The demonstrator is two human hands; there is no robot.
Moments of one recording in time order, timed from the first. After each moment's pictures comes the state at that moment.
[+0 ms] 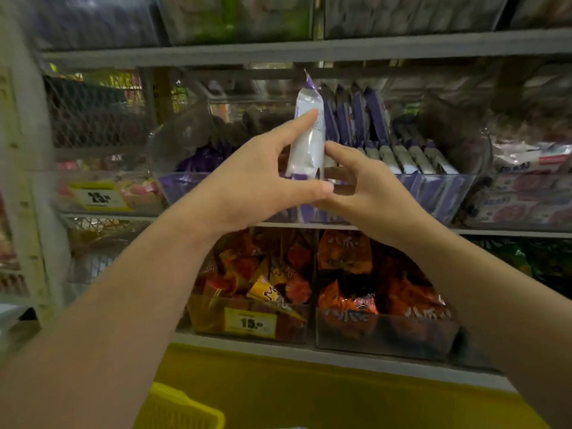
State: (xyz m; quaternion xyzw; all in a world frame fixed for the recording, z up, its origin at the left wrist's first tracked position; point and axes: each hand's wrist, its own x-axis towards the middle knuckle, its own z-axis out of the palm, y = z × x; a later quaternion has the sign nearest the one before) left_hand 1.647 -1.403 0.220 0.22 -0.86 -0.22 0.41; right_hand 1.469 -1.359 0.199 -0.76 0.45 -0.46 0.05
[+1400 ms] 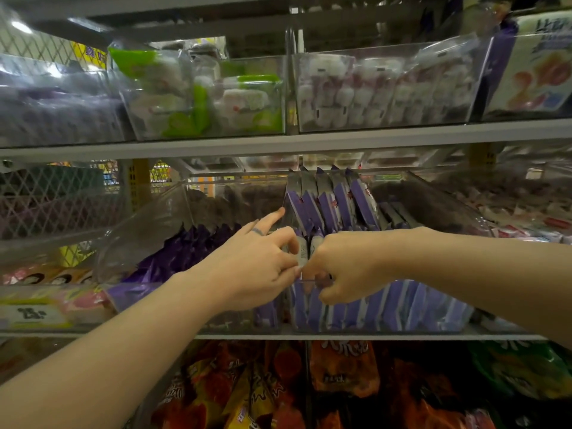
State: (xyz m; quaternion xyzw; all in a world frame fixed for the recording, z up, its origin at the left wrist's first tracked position) left_hand 1.593 -1.511 0.248 0.26 -0.93 0.21 0.15; right_hand 1.424 -1.443 0.274 -0.82 0.55 0.08 -0.09
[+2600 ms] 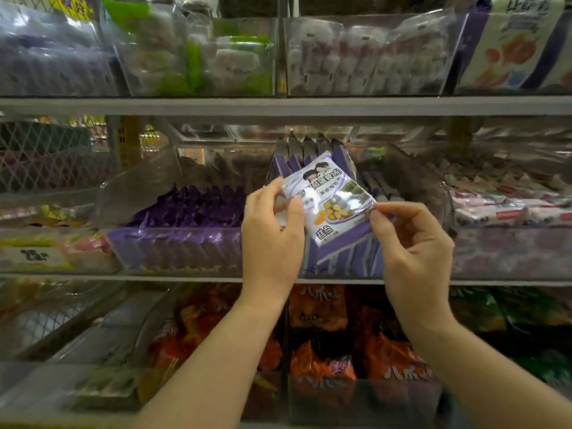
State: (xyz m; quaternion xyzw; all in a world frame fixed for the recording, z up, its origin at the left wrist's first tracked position) left_hand 1.544 -1.437 0.193 0.24 -0.67 -0.22 0.66; right_hand 1.419 -1.356 0.178 -0.53 0.39 -0.74 -0.12
